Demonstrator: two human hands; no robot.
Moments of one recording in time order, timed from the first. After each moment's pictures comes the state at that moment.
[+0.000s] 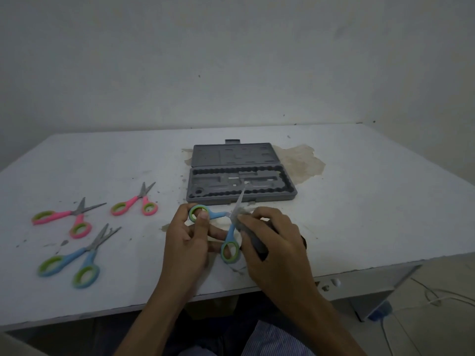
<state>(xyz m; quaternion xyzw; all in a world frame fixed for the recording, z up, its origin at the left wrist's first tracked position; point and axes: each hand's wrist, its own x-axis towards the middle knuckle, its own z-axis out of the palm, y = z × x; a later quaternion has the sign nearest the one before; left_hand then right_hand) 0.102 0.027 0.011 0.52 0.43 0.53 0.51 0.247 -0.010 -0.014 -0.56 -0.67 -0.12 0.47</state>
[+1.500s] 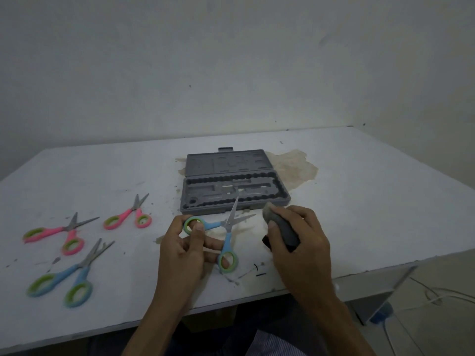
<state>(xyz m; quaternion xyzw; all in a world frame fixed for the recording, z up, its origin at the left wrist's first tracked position) 0.103 0.026 0.012 0.53 0.44 0.52 0.51 0.282 -0.011 -0.012 -0.59 -0.56 -0.07 0.57</state>
